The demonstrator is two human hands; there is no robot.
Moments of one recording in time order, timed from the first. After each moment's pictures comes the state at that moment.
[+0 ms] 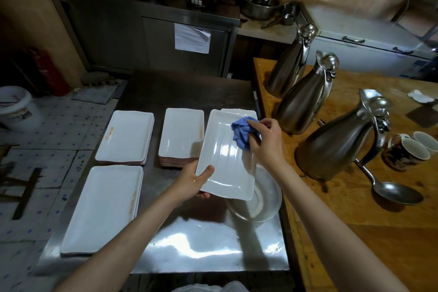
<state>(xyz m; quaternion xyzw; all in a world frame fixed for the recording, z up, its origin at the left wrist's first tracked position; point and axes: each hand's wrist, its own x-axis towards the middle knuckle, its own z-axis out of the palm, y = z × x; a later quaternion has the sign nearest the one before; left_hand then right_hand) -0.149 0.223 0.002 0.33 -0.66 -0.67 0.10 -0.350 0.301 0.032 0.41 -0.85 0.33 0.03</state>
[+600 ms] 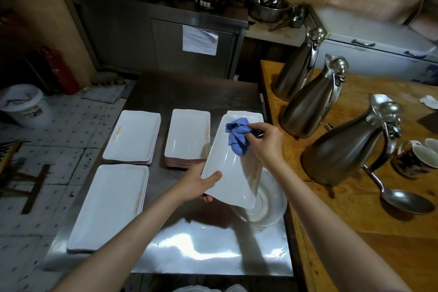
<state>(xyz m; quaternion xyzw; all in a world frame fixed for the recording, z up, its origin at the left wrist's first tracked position) -0.146 0.220 0.008 0.31 -0.68 -0.66 0.05 -0.334 0.283 0.053 0.34 -0.84 0.42 -0.06</state>
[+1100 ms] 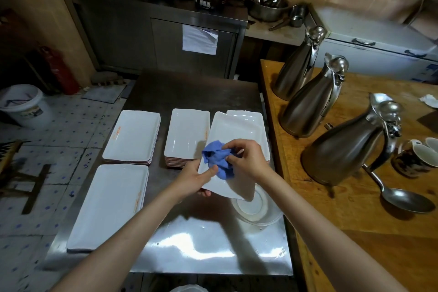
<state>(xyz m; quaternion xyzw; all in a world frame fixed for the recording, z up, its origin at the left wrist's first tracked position) -0.148 0.220 0.017 0.35 -0.64 -0.68 0.12 -0.302 0.292 0.042 0.47 -0.78 0.35 -0.21</state>
